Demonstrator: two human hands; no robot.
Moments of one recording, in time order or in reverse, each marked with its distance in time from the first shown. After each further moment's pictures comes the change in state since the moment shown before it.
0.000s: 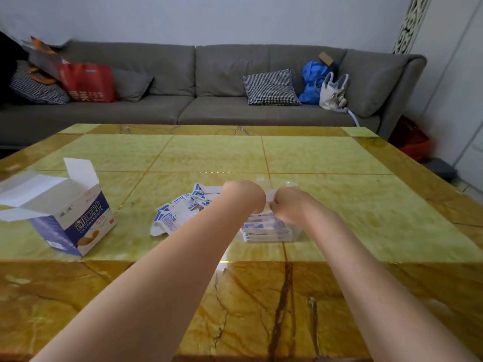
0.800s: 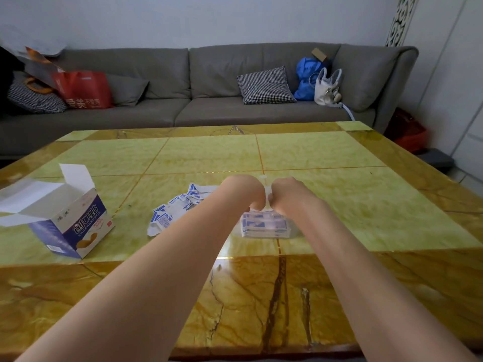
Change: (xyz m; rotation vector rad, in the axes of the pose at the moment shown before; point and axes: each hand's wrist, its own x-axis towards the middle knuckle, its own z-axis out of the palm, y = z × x) left_hand 0.008 0.013 -0.004 -0.014 -0.094 0.020; right_hand -0.008 0.000 -0.011 -0.121 0.047 0.022
